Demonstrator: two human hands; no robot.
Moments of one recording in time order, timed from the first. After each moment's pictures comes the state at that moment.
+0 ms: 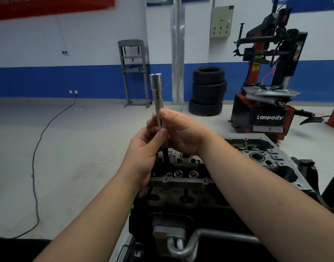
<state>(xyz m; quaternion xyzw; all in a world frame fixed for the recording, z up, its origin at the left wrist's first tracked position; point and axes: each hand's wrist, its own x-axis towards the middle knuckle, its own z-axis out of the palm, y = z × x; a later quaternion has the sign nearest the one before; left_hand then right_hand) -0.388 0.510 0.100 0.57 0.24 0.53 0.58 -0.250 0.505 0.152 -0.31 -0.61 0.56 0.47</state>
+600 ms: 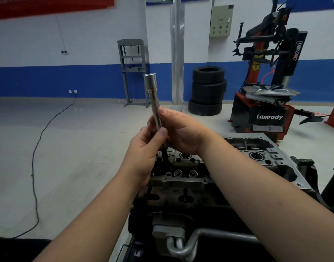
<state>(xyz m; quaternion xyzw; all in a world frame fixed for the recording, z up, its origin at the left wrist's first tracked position) -0.388 0.510 0.099 0.59 0.24 0.53 0.56 -0.250 0.506 0.151 -0.30 -0.59 0.58 0.47</state>
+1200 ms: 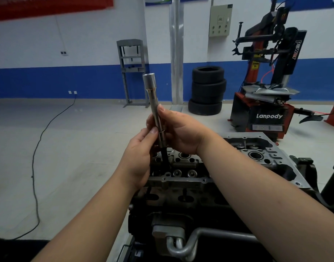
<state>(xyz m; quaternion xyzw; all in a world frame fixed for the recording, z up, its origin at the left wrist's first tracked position) -0.391 0.508 0.102 0.57 0.25 0.52 0.59 -0.248 0.505 0.152 -0.32 -0.59 0.57 0.47</state>
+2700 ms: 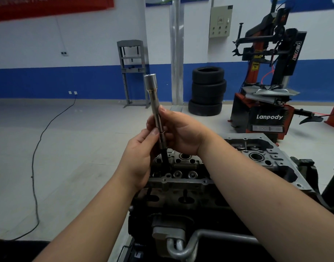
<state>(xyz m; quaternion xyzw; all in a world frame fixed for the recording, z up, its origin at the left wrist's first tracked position) -0.391 0.505 0.104 0.55 0.23 0.53 0.61 -0.247 0.504 0.152 -0.31 -0.59 0.59 0.46</state>
